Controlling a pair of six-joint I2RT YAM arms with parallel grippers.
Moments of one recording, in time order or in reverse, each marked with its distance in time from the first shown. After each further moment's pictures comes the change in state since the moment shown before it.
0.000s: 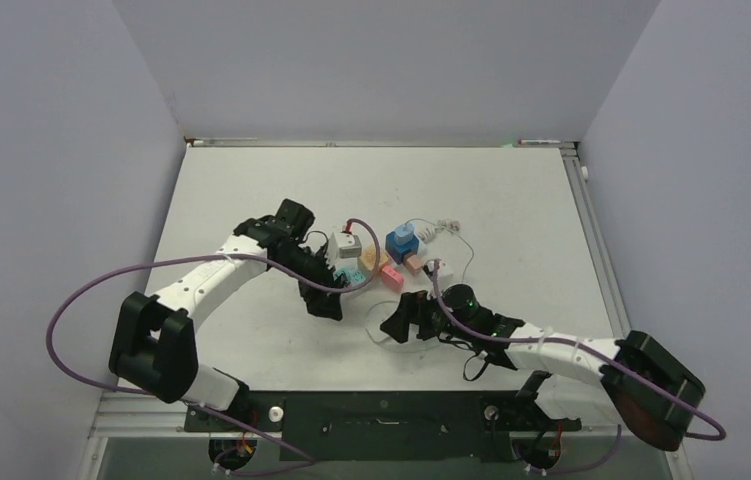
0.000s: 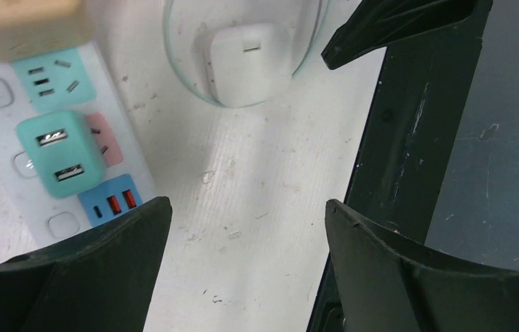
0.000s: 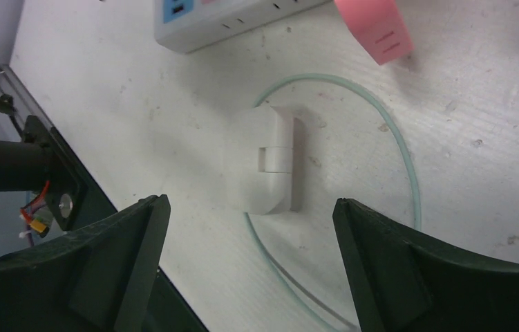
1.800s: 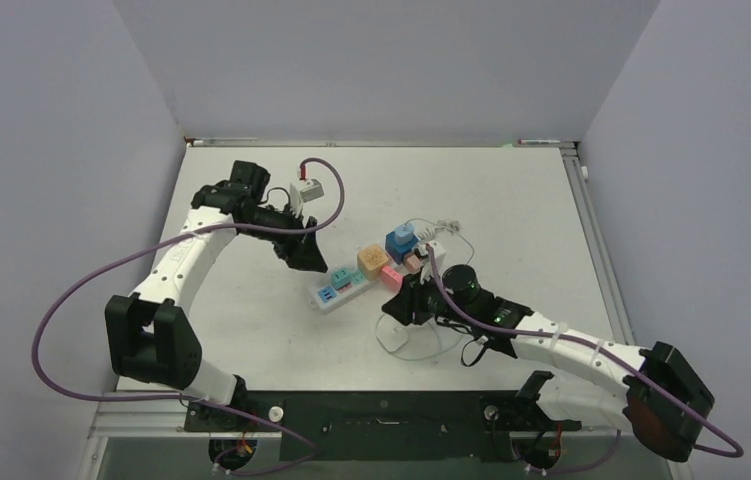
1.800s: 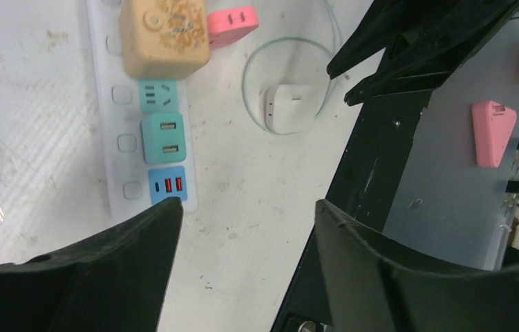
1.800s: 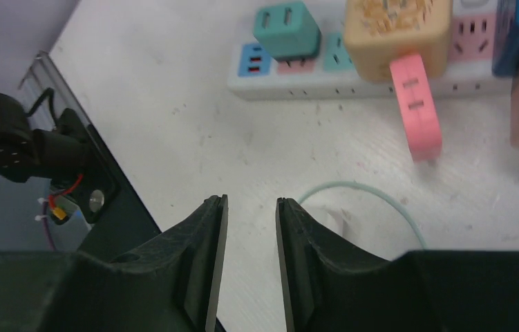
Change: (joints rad) left arm 0.225 0.031 0.214 -0.111 0.114 -0.156; right arm 0.015 -0.126 0.165 -0.227 -0.012 -0.157
